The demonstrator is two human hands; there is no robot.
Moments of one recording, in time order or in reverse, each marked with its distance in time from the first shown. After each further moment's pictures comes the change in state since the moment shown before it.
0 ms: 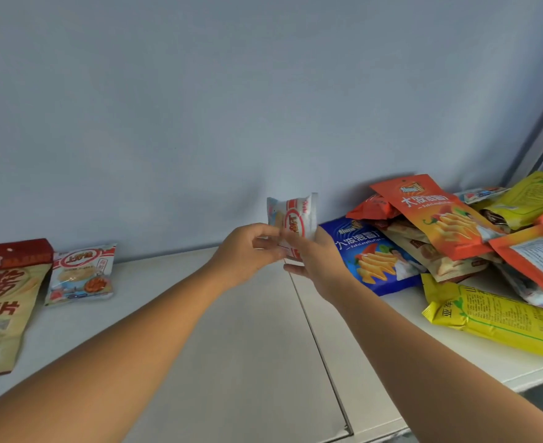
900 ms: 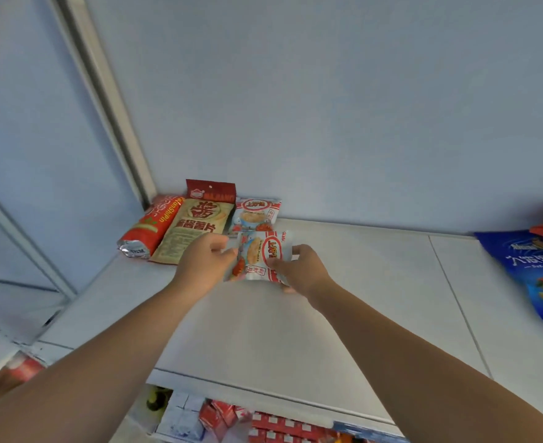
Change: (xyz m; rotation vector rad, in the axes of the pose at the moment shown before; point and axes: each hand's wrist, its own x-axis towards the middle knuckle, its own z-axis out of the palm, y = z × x) left_hand -0.215 -0.113 -0.202 0.254 0.652 -0.488; right_hand -0.068 0.072 0.255 -0.409 -0.381 0.209
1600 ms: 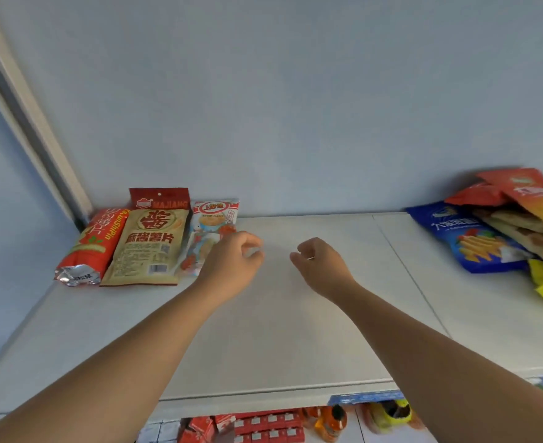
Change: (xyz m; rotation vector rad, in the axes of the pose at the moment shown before) left_hand -0.005 0.036 0.042 0.002 -0.268 0.366; right_hand -0.032 0.024 -0.050 -0.422 0.386 -0.103
